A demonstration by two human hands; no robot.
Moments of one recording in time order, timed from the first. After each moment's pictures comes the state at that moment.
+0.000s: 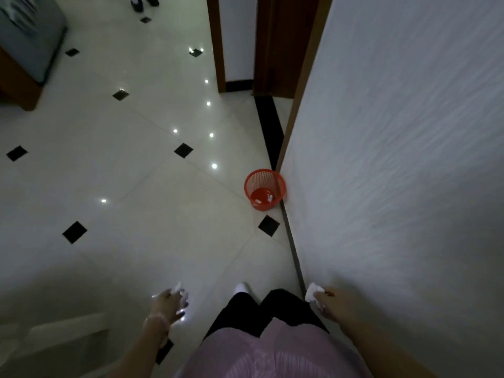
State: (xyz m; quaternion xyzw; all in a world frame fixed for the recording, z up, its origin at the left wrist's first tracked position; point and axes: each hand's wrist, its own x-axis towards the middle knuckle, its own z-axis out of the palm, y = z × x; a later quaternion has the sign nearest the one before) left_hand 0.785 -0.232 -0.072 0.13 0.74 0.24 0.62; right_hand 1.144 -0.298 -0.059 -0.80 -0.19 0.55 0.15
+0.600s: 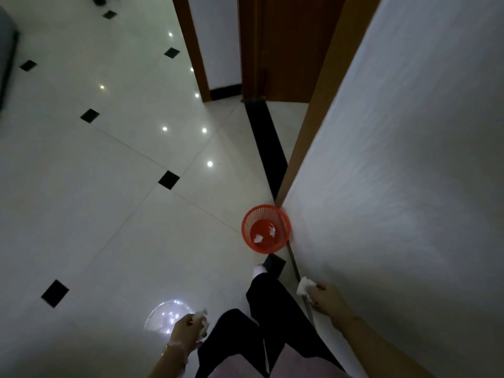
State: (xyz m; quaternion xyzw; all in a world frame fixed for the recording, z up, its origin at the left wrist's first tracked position) left_hand 0.864 0.024 -0.107 0.17 0.78 0.07 0.60; right_hand 1.179 0.007 -0.096 -0.77 -0.11 0.60 0.20
